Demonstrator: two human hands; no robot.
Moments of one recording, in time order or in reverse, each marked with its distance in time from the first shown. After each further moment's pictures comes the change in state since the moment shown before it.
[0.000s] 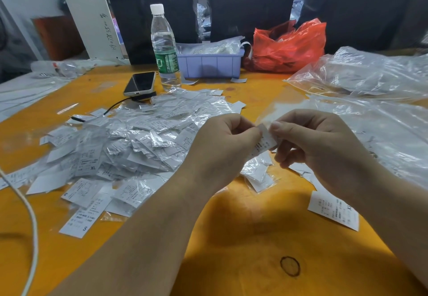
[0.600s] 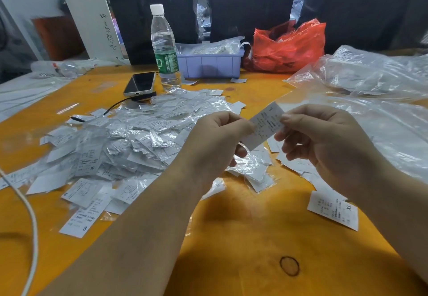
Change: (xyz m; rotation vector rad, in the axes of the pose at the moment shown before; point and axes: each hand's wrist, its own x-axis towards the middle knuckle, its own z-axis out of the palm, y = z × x) left_hand 0.006 -0.001 -0.007 -0.194 -0.031 -0.156; right_hand 0.002 -0.002 -0.004 0.129 0.086 0.066
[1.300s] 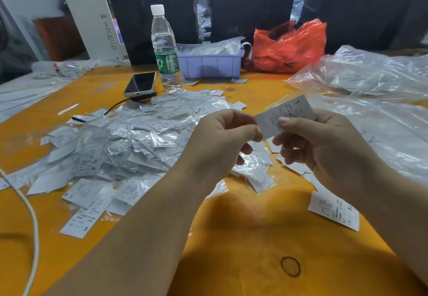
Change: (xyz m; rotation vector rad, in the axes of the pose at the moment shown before) left_hand -0.003 0.001 0.002 -0.025 -0.040 0.108; right_hand 0.001 0.006 0.000 0.021 -0.022 0.037
